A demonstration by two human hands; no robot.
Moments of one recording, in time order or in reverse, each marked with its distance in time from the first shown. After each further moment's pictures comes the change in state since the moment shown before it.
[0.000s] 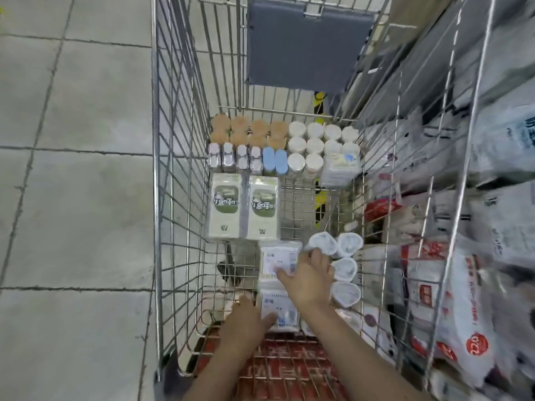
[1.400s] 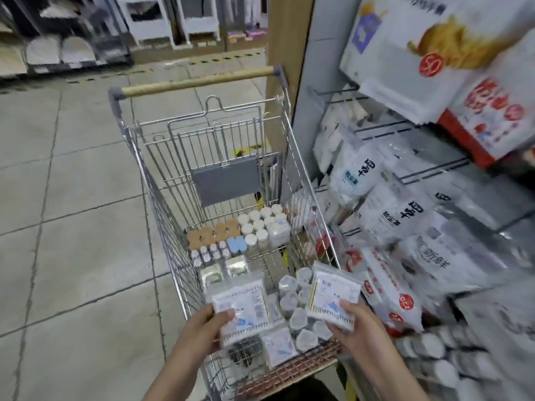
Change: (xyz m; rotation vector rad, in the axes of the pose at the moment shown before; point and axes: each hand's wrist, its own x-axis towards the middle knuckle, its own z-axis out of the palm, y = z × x) left_hand -0.221 0.022 -0.194 -0.667 -0.074 0.426; right_hand -0.226 0.049 -0.182 2.081 0.055 0.272
